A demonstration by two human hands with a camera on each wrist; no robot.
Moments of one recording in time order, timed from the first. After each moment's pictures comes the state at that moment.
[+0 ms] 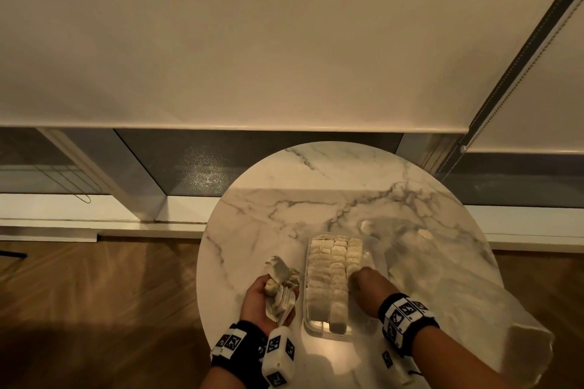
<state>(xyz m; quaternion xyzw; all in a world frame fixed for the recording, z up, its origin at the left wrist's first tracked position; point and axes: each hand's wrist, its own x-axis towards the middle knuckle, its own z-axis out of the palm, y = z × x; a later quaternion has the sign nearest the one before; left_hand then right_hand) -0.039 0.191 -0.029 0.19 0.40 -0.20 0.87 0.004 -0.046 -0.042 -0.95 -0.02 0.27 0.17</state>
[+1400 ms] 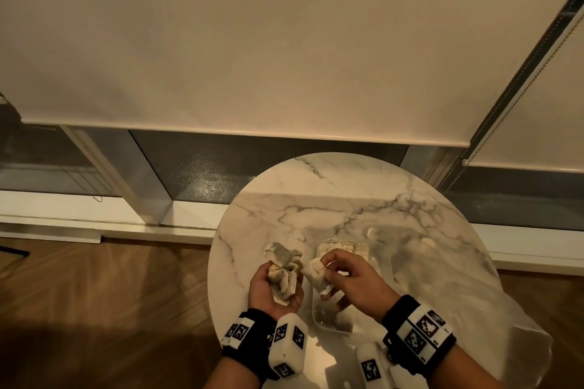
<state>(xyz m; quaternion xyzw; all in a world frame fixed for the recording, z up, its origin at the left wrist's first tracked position) -0.038 0.200 -0.001 0.12 0.37 -0.15 0.91 -0.038 0.022 0.078 -0.74 0.01 0.26 0.62</state>
